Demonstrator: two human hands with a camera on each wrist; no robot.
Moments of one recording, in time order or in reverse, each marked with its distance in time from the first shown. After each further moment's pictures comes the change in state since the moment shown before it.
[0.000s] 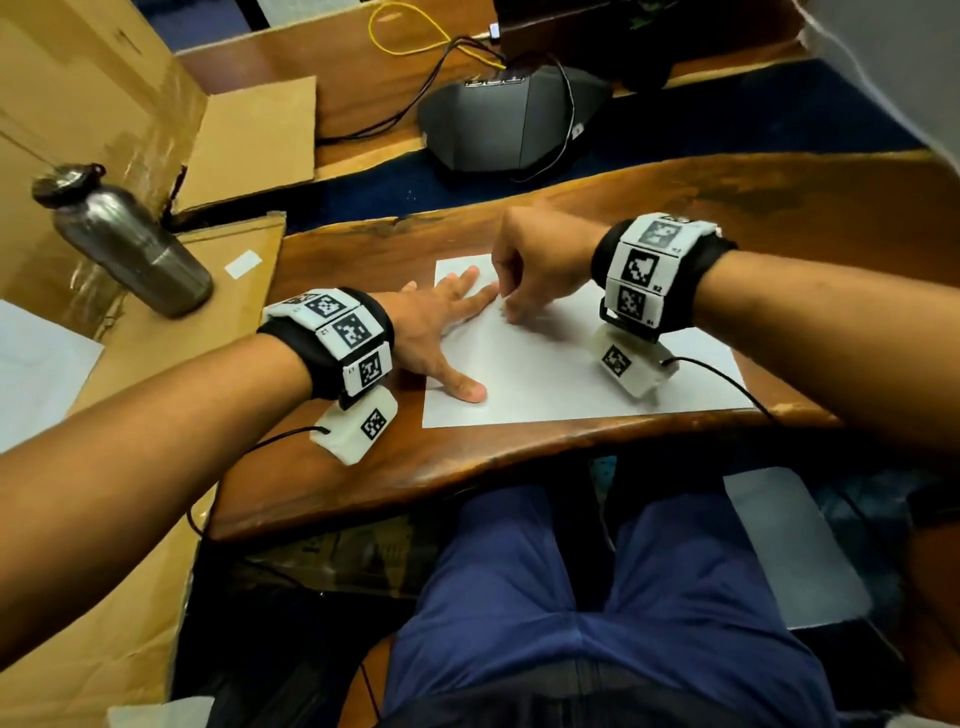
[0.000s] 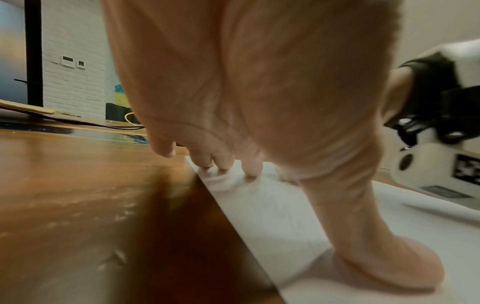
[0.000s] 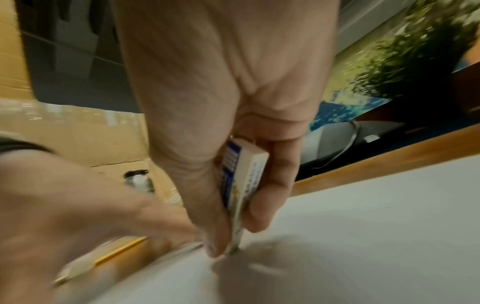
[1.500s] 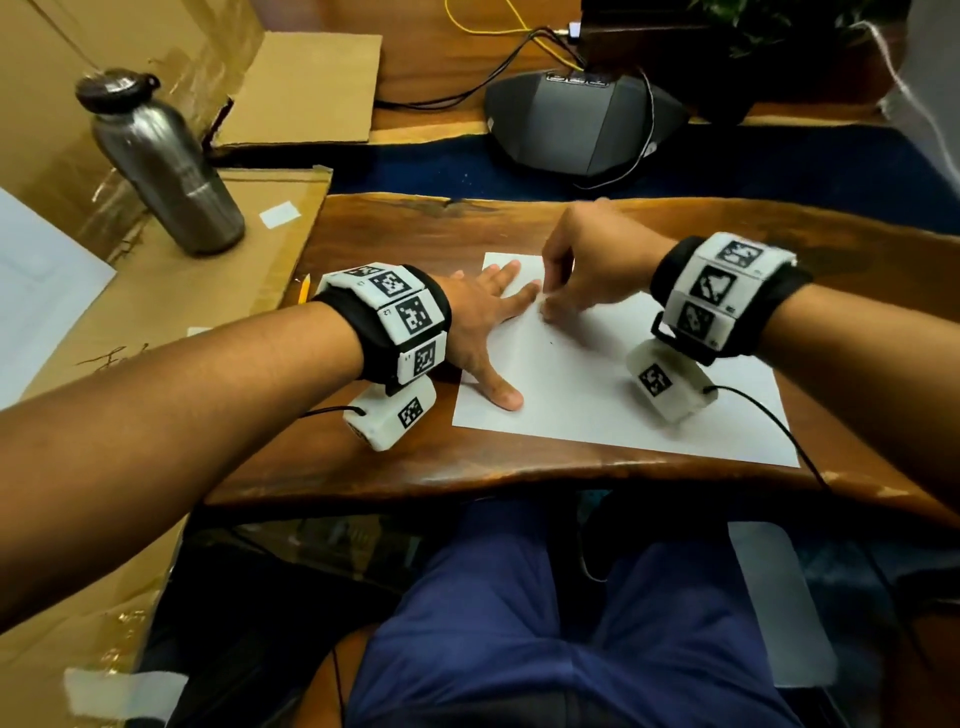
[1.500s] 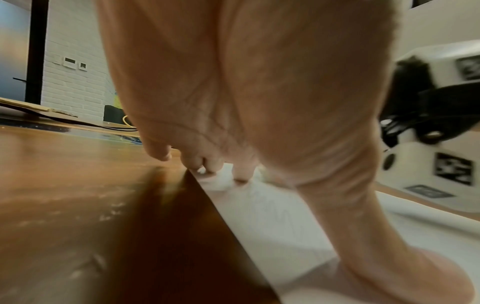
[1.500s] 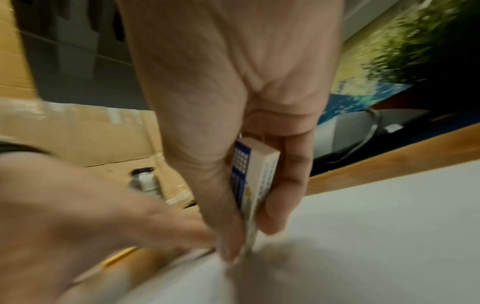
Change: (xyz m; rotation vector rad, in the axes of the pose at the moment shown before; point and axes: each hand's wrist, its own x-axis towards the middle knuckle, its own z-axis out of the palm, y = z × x) left_hand 0.011 -0.010 0.008 -0.012 0.036 0.004; right_hand 0.015 -0.007 -0.005 -0.068 0.016 -0.002
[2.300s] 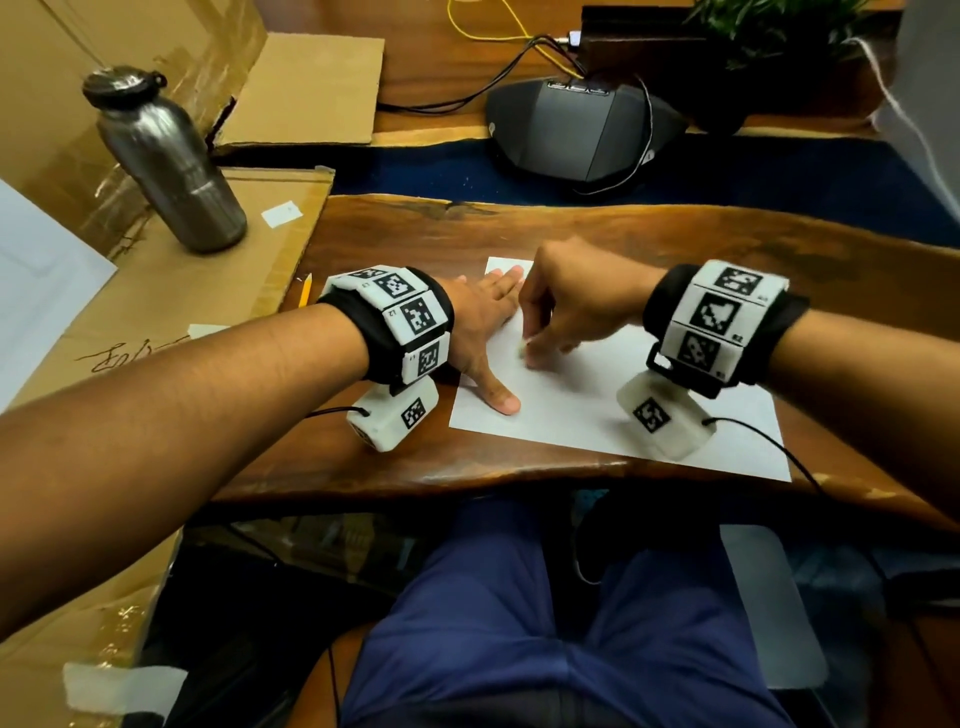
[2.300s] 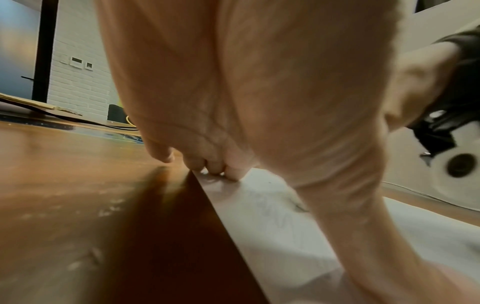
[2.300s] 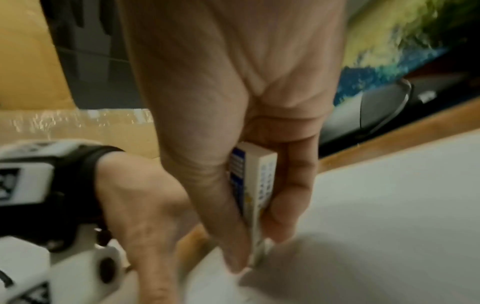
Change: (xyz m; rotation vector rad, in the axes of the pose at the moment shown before) left_hand -0.011 0.006 -0.003 -0.021 0.001 -0.016; right_hand -0.014 -0.023 0.011 -0.022 -0.137 -0.057
